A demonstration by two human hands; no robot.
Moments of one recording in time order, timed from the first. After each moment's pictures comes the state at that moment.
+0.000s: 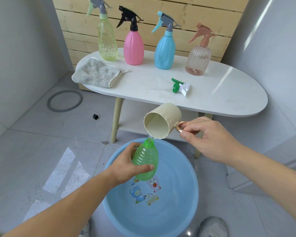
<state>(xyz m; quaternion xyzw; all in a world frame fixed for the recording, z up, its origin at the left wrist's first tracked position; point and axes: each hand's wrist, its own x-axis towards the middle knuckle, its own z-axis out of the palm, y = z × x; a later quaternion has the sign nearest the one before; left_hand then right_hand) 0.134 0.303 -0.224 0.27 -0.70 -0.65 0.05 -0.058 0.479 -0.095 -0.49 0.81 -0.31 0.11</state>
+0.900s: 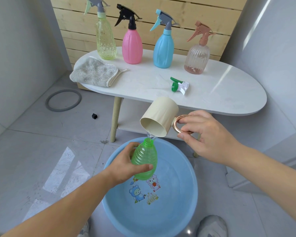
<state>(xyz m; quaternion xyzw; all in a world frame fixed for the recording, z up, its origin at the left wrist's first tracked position) 0.133 0.302 -0.229 0.27 -0.70 -0.66 0.06 -0.068 0.479 -0.105 -0.61 0.76 -0.24 -0.01</state>
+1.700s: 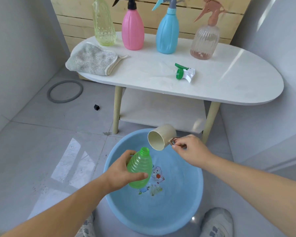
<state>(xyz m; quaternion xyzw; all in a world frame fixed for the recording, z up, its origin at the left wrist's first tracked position) 0.162 0.303 -0.270 0.31 -0.71 -0.63 -0.01 -0.083 0.463 -0.253 -0.45 0.84 -0.24 0.18</state>
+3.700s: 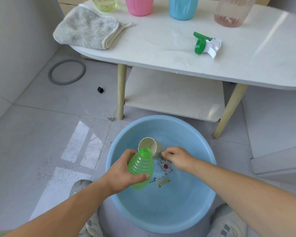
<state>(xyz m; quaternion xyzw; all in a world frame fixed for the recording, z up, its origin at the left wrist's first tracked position) 0.174 0.301 -0.317 0.36 -0.71 -0.60 -0.03 -0.042 0.424 -0.349 -0.29 0.79 -0.26 0.48</state>
